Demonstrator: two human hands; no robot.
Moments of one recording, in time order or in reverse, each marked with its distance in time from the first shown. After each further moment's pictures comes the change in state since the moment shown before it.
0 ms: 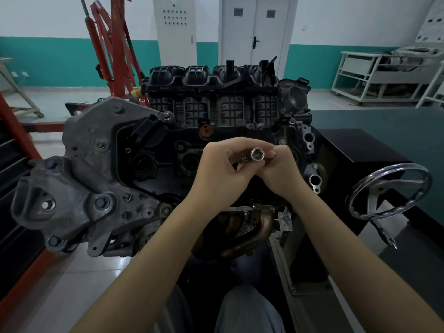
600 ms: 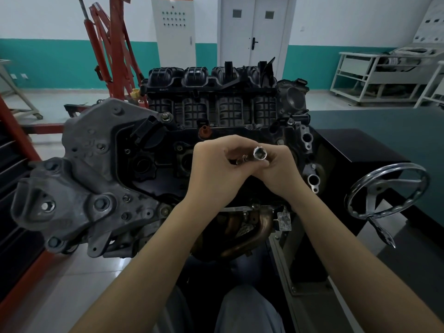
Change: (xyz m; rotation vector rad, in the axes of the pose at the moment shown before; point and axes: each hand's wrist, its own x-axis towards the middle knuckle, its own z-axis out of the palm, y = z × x) left_hand 0.001 0.002 0.000 0.058 0.103 -0.020; right_hand 0.000 0.001 0.000 0.015 0.002 -0.047
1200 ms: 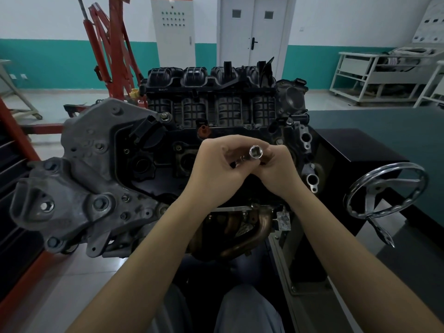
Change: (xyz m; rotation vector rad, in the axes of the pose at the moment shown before) left_hand 0.002 0.001 -0.003 -0.052 -0.121 -0.021; right_hand 0.000 0.006 0.000 -0.013 0.016 -0.001
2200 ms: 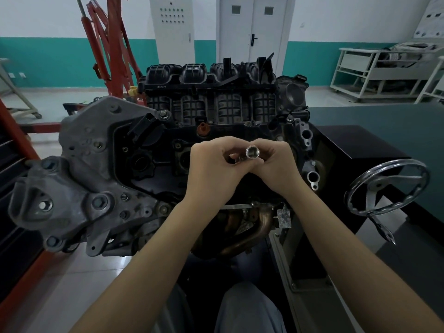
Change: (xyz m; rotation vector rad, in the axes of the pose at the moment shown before) left_hand -0.003 -0.007 0.005 0.132 0.154 -0.025; right_hand 0.000 0.002 -0.001 -0.022 0.007 0.000
